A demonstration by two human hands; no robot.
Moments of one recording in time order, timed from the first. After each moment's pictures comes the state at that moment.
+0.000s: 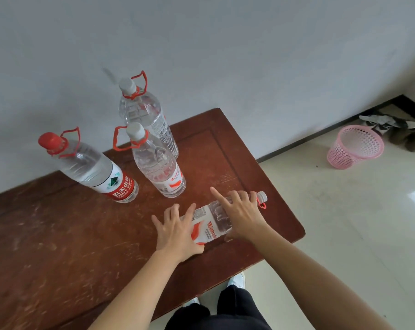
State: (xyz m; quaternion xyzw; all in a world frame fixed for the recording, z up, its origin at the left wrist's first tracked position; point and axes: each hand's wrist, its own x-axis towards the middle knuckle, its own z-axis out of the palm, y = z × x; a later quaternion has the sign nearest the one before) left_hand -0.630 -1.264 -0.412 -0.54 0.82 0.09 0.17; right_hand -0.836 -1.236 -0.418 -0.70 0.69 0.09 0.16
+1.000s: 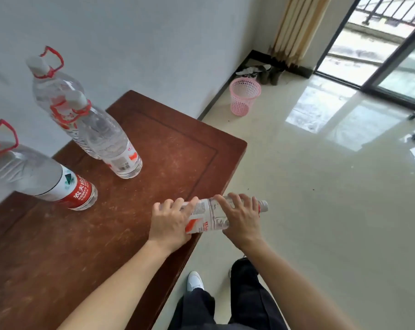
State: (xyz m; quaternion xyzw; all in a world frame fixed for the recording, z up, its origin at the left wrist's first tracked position) left_hand -0.540 -1.215 -0.432 -0.14 0.99 0.01 0.02; right_hand -0.660 -1.037 -0.444 -0.37 0.93 -0.06 0.08
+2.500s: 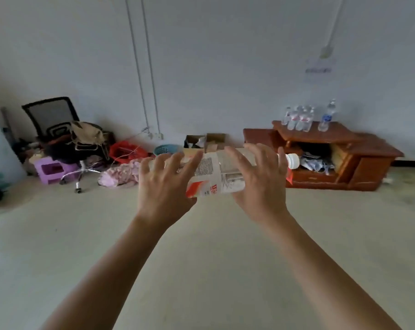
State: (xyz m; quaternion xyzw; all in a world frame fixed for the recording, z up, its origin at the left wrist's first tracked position) left_hand -0.447 -0.057 -0.137 0.72 0.60 0.23 -0.27; right_hand -0.232 -0.009 -0.148 0.47 0.76 0.23 -0.37
